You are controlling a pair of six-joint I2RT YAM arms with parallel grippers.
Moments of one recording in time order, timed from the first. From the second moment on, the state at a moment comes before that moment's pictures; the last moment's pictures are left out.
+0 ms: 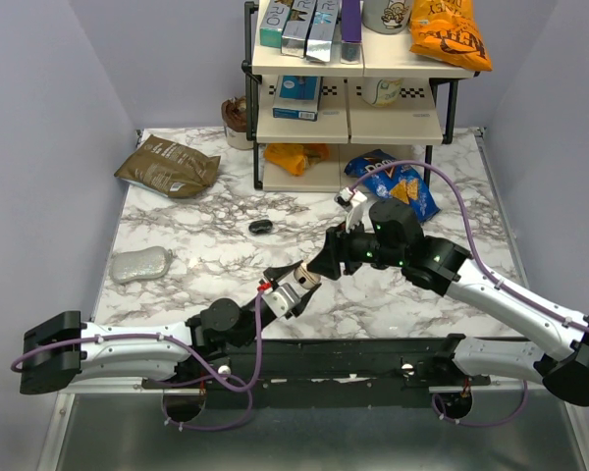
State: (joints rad) left arm -1.32 0.88 0.25 0.82 -0.39 0.29; right arm 0.86 1.12 1.00 -0.35 -0.25 0.40
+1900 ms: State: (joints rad) left arm -1.32 0.82 0.24 0.75 -0.40 0.22; right arm 0.86 1.15 1.02 -0.39 -0.33 0.33
